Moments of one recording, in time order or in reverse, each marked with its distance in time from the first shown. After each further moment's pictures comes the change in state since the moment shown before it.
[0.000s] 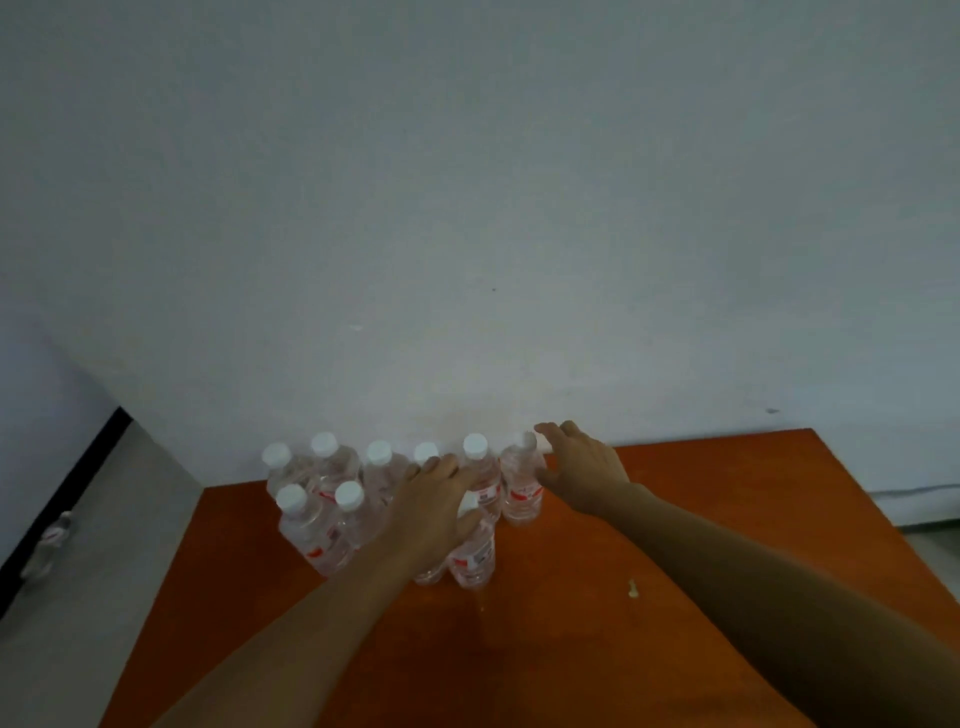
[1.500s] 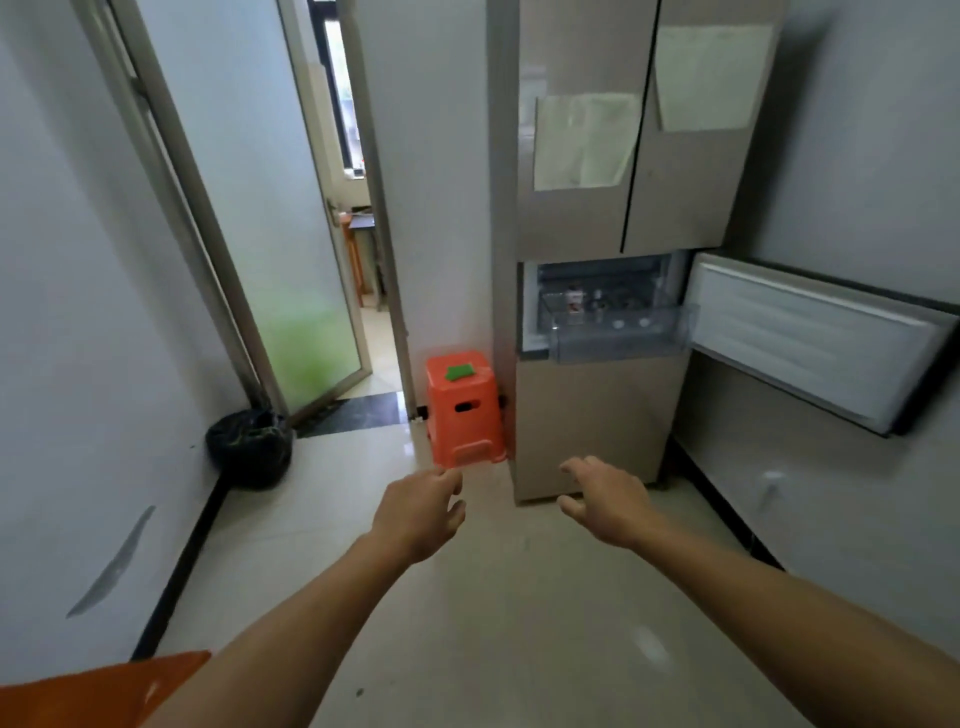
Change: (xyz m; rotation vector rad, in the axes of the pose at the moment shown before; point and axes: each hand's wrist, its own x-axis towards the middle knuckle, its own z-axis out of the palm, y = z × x) left_hand -0.313 0.879 0.061 -0.175 -0.168 1.526; right_hand -1.001 0.276 -0.090 -0.013 0.480 1.630
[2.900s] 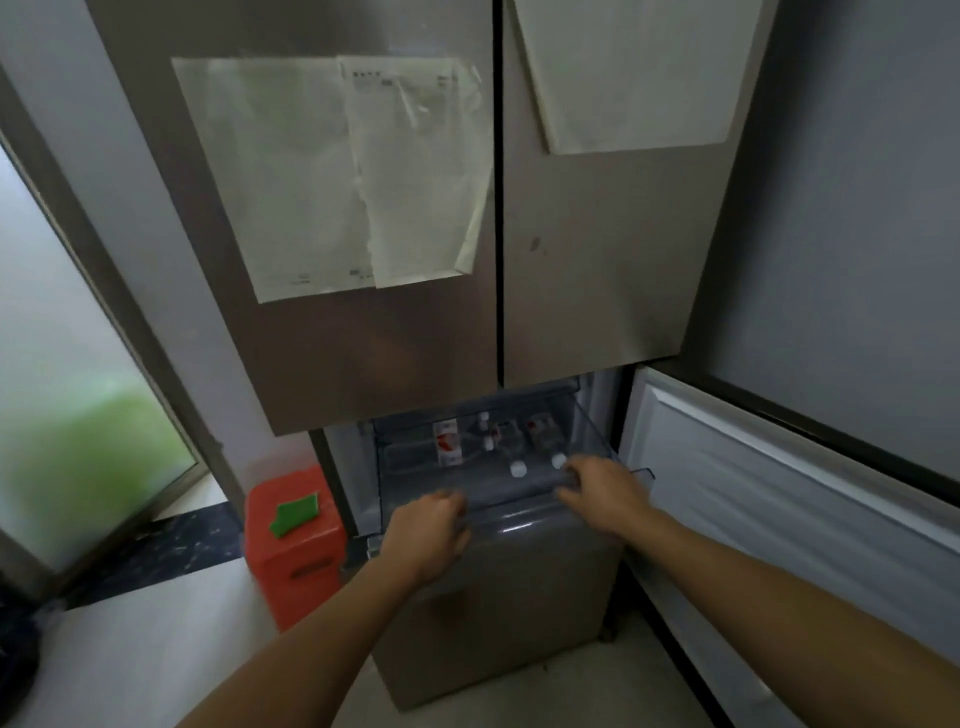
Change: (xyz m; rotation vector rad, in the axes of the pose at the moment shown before) left_hand 0.740 0.119 0.195 -0.069 -0.153 0.138; right_hand 0.605 0.435 -0.087 0.146 -0.013 0.228
